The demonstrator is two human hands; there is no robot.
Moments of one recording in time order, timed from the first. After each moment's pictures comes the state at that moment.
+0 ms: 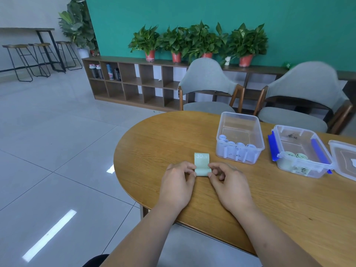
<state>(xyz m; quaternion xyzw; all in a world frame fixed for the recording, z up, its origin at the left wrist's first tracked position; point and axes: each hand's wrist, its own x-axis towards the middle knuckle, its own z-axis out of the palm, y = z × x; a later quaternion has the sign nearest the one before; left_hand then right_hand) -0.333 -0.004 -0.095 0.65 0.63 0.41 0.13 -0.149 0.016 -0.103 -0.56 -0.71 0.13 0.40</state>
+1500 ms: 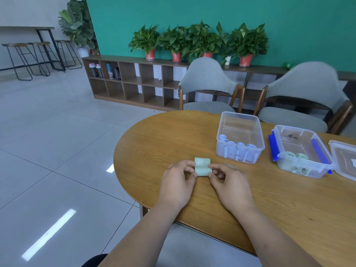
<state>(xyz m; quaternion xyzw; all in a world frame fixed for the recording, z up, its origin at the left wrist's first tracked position) -0.334 -0.002 -0.096 0.64 0.63 0.41 0.15 -0.149 0.014 -0.102 -0.56 -0.72 0.12 0.40</state>
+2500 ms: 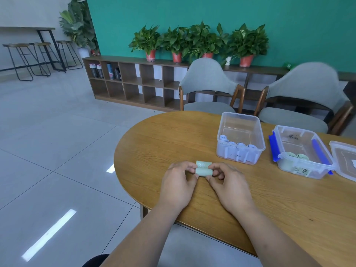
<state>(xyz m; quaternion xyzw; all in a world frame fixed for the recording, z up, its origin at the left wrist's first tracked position) -0.334 -0.002 -0.097 0.65 0.62 0.41 0.14 -0.151 0.014 -0.102 -0.56 -0.72 0.12 0.40</state>
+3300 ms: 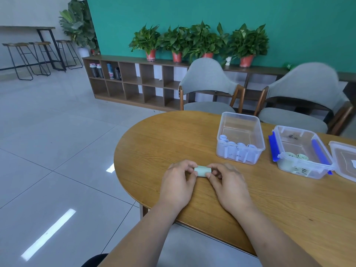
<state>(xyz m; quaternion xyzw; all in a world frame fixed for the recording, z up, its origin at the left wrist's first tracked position) -0.335 -0.002 -0.097 0.65 0.62 0.41 0.14 -0.150 0.022 -0.111 -0.56 -0.74 0.09 0.36</state>
